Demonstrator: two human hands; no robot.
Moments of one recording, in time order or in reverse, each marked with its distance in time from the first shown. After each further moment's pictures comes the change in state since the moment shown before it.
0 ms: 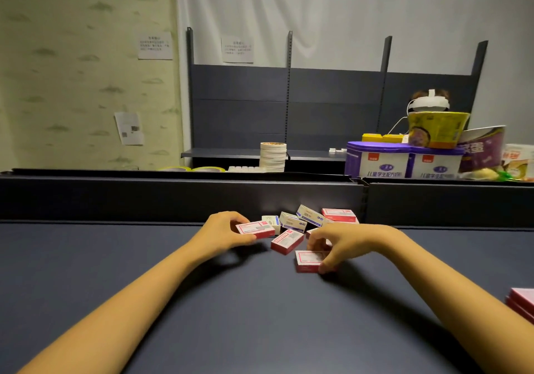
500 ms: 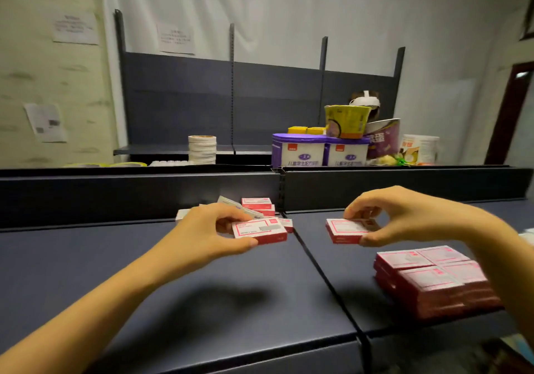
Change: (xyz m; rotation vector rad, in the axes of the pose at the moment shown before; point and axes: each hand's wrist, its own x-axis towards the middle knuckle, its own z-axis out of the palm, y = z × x) left_hand -0.068 0.158 0.043 -0.123 -0.091 0.321; right_hand -0.220 0.072 -0.026 0.089 0.332 0.133
